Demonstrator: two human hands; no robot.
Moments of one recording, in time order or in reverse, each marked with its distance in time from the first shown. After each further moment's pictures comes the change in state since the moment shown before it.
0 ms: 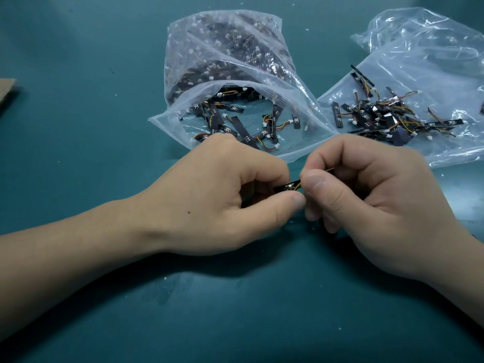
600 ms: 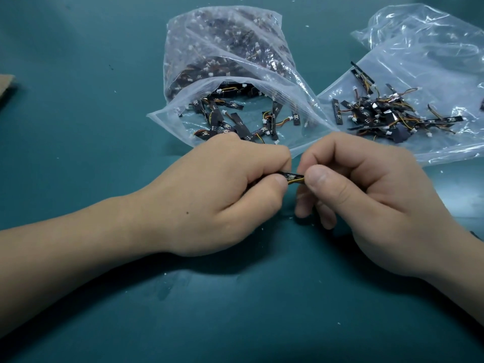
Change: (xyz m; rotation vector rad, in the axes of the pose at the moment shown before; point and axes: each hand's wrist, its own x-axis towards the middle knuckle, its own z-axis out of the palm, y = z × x) left_hand -0.001 0.006 -0.004 0.021 -0.053 0.005; right_hand 0.000 0.003 0.000 0.024 -0.060 0.022
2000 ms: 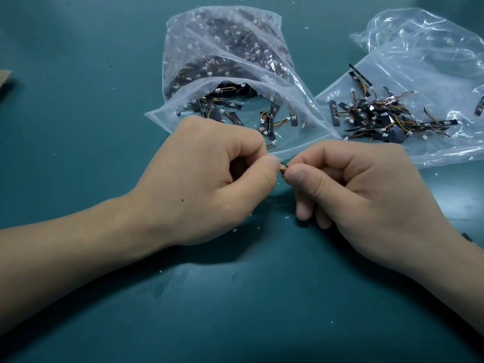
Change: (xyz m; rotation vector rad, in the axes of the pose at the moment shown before) left_hand -0.003 0.007 0.003 0.005 0.259 -0.198; right_hand 0.004 0.001 0.005 -0.032 0.050 0.090
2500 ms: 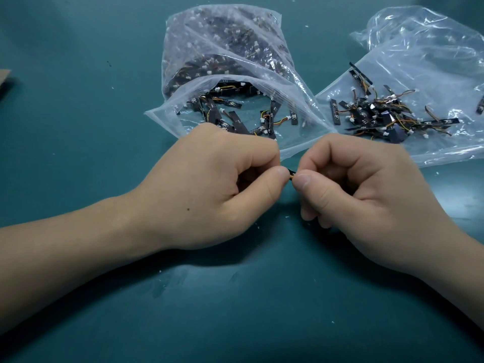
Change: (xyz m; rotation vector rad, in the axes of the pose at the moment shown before) left_hand 0.002 -0.004 0.002 0.059 -0.090 0.118; right_hand -0.002 -0.002 -0.005 -0.022 -0.021 -0.052
